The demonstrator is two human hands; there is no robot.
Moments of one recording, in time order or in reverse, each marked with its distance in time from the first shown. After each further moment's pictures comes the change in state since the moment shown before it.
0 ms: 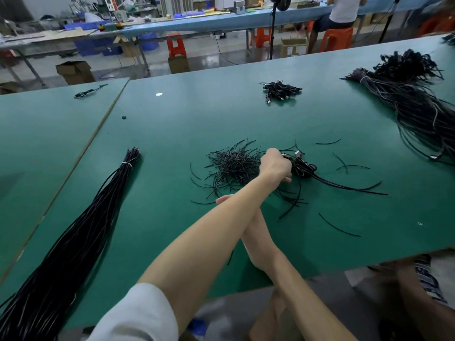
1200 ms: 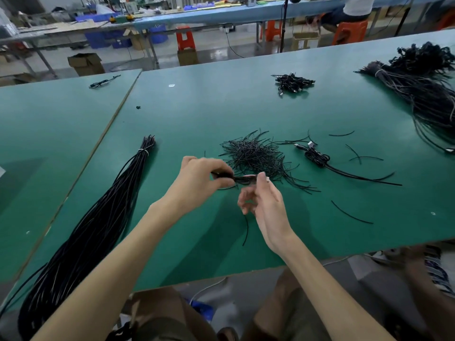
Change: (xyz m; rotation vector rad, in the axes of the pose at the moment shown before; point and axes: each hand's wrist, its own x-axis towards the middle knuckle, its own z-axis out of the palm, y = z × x) left_hand -0.116 -0.090 -0.176 0.586 0.196 0.583; right_hand 0.005 0.010 0.004 0.130 0.129 0.027
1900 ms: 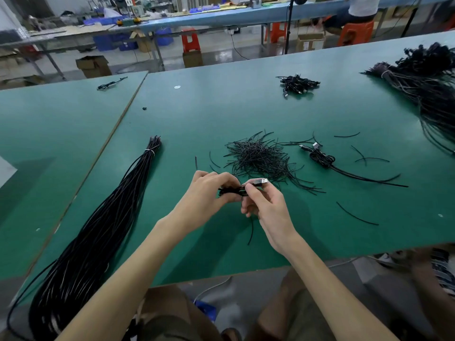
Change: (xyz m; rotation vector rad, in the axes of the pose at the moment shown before) left_hand -0.027 -0.012 0.020 0.011 0.026 0.154; right_hand -0.001 0.005 -0.003 -0.154 -0.064 -0.032
